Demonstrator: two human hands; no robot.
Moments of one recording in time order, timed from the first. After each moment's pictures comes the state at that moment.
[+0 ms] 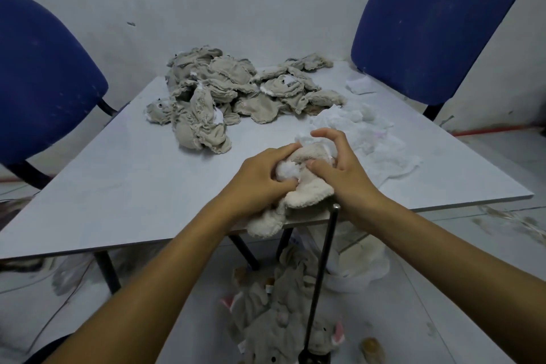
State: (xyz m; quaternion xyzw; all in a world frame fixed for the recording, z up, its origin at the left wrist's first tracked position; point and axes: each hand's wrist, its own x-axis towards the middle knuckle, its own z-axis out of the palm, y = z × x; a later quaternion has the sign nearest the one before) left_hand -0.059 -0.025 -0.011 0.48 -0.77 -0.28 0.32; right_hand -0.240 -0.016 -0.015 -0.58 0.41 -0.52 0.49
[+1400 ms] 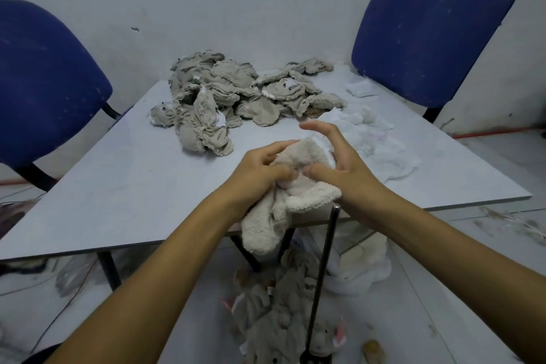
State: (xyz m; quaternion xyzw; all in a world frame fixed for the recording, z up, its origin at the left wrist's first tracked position) left_hand -0.064 -0.019 0.003 0.38 -0.61 -0.55 0.43; right_hand -0.242 -0.004 0.004 -0.68 0.34 -0.47 0.44
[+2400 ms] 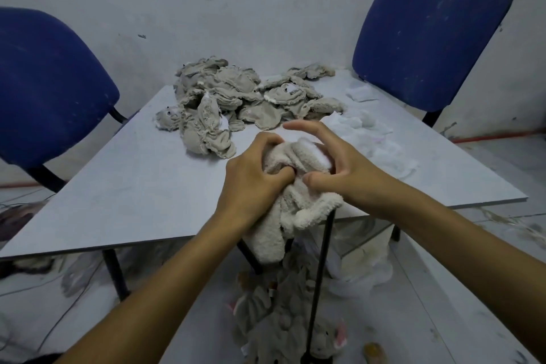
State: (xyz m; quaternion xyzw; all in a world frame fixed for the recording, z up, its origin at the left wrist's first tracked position) left_hand -0.068 0.009 0.011 0.53 -0.69 -0.17 0.47; right_hand -0.253 0.009 0.034 -0.77 0.27 -0.38 0.44
